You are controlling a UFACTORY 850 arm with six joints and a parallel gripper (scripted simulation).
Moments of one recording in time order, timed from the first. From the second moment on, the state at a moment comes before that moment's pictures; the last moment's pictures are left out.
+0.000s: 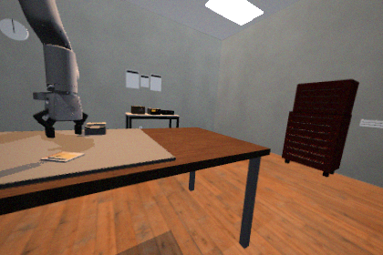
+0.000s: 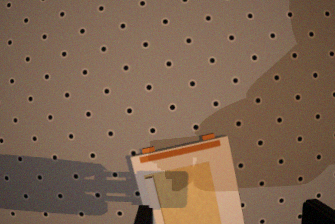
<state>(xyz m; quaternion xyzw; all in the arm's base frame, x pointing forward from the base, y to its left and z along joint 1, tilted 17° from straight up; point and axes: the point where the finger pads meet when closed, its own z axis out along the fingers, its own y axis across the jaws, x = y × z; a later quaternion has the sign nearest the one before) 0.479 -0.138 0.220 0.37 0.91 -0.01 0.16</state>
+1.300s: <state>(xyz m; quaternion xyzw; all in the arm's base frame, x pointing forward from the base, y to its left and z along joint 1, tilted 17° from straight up) 0.482 -0.162 0.195 0.27 0.95 -0.01 0.15</state>
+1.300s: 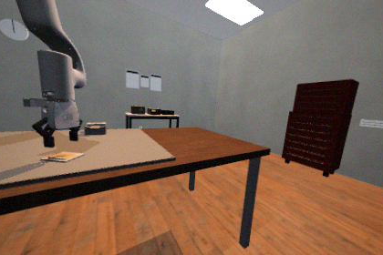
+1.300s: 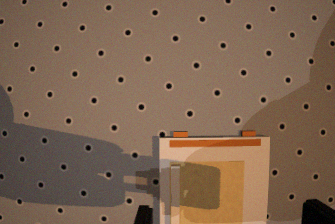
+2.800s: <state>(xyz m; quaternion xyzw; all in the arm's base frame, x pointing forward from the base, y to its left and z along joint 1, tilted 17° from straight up) 0.497 -0.167 0.146 0.27 0.95 -0.01 0.15</state>
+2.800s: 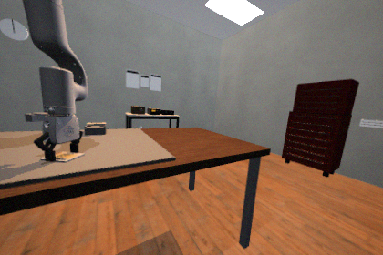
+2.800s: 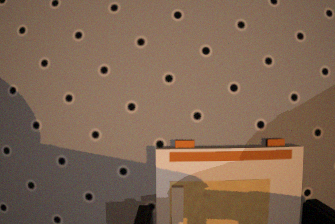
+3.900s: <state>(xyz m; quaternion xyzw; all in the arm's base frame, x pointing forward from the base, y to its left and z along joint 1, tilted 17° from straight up) 0.497 -0.167 0.145 0.27 0.95 -0.01 0.15</state>
